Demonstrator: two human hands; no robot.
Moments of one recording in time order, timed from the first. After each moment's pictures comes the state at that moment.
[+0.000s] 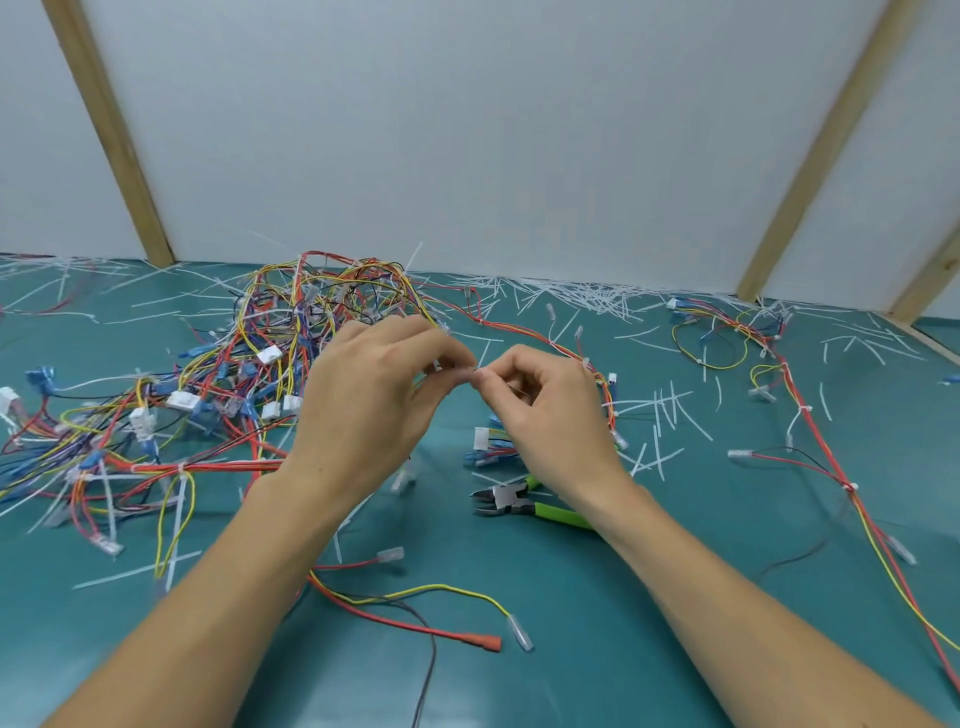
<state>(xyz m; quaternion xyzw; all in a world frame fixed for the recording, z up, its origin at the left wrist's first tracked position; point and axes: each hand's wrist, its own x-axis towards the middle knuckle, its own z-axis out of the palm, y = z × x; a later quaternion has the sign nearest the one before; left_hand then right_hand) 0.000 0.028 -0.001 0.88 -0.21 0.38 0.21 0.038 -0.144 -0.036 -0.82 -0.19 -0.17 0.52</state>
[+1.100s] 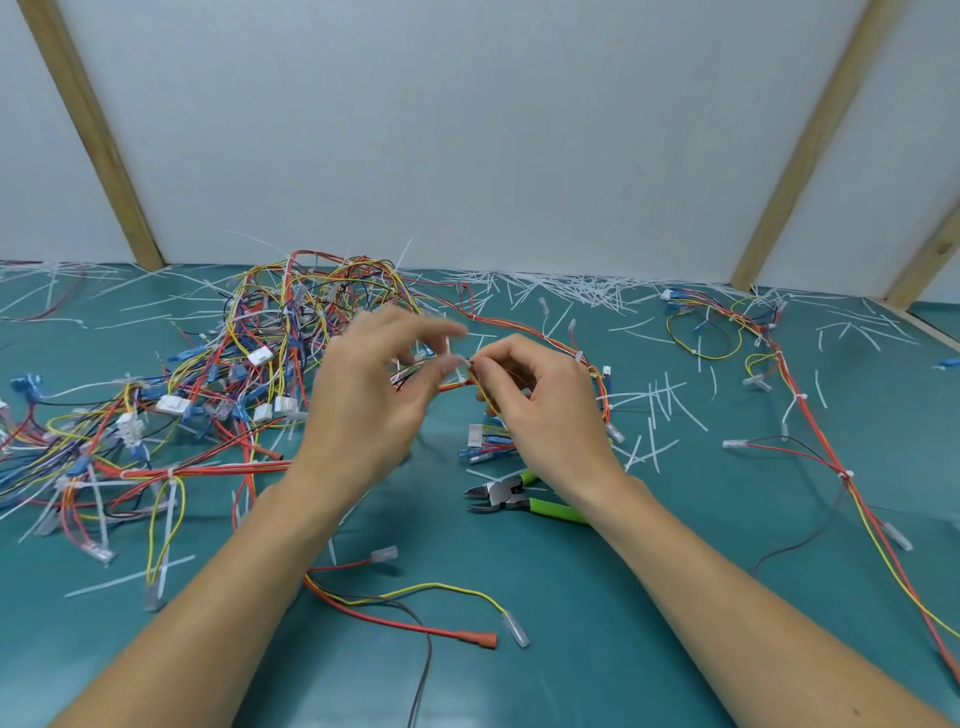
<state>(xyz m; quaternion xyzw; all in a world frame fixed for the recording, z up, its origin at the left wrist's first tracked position) 0.007 0.024 -0.008 0.85 -0.17 0.33 0.37 0.041 -0.146 -0.037 -0.81 -0.19 -0.18 0.53</state>
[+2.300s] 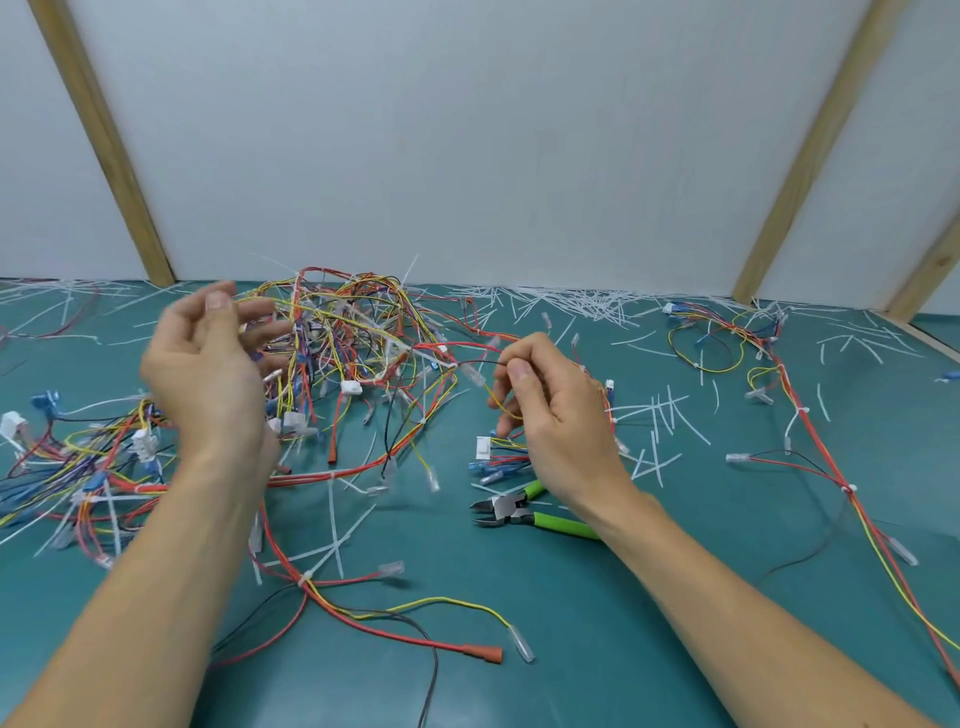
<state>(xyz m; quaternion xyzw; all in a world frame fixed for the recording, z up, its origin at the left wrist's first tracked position) 0.021 0.087 0.010 0.53 0.12 0.40 0.73 0.037 -0.152 -0.037 -0.78 -0.22 -0.19 0.55</state>
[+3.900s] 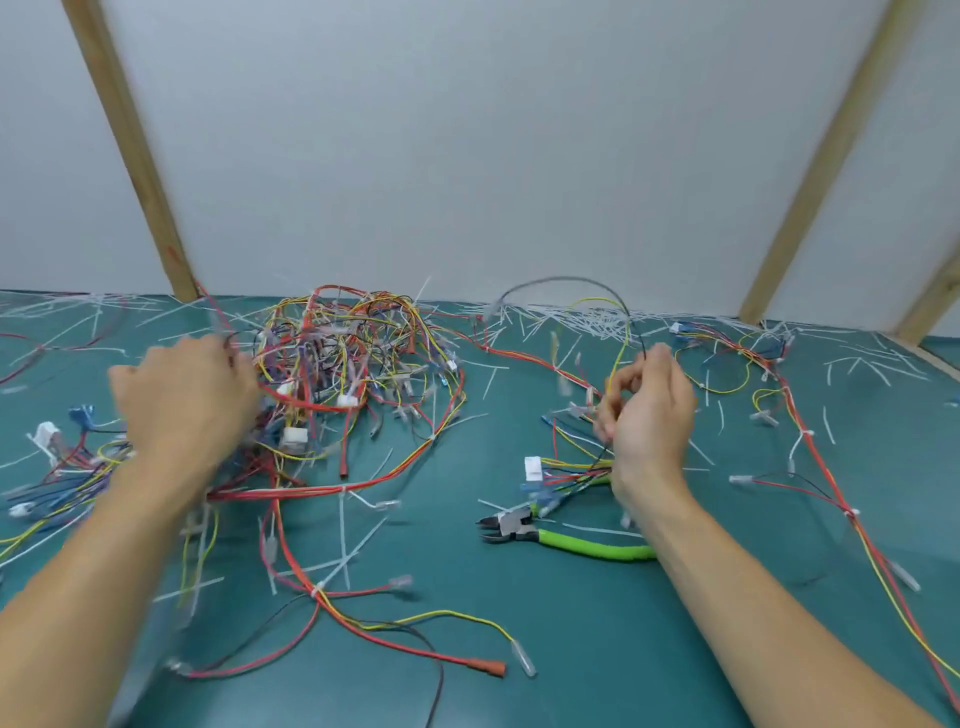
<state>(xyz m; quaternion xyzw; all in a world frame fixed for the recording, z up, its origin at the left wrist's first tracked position) 0.040 0.168 -0.012 0.92 0.24 0.31 0.03 0.056 -0.184 -0.018 -0.55 0.05 -0.22 0.80</state>
